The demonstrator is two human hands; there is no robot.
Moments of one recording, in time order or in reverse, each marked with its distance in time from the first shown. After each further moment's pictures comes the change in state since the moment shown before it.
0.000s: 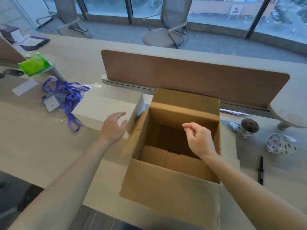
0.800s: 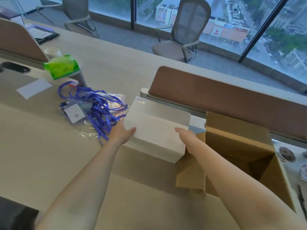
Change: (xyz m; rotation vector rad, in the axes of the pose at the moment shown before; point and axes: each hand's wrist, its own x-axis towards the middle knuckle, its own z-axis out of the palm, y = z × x) left_hand 0.130 -0.212 -0.107 -0.222 -0.181 -0.323; right_hand 0.126 -0.175 0.249 0.116 -0.169 0.783
